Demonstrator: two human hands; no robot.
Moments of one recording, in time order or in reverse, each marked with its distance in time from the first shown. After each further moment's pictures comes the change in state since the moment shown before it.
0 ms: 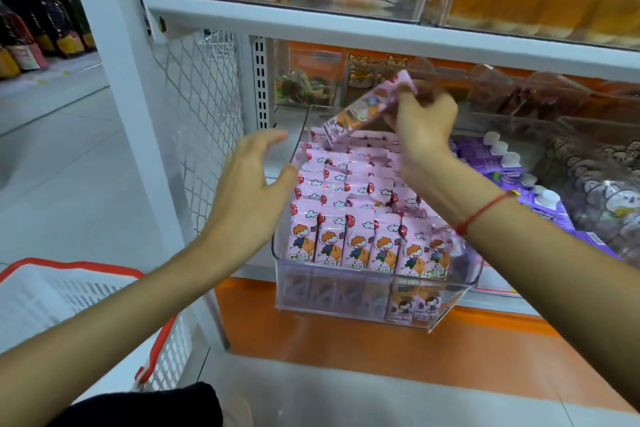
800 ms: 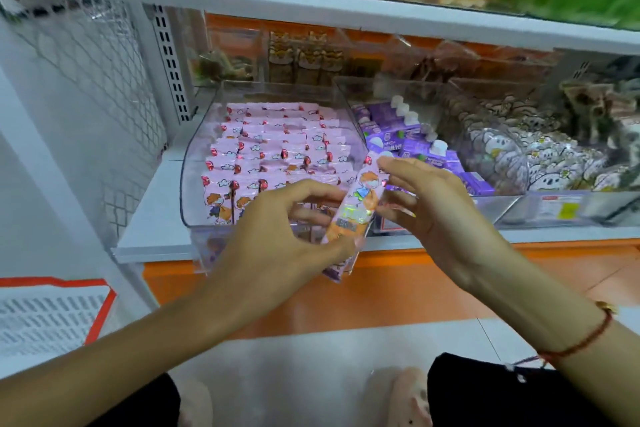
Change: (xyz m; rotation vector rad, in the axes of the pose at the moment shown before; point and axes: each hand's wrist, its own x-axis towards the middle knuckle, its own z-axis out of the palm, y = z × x) left_hand -0.085 0.057 0.051 -0.369 -0.458 0.106; right_hand -0.105 -0.023 -0.162 -0.030 -0.275 0.335
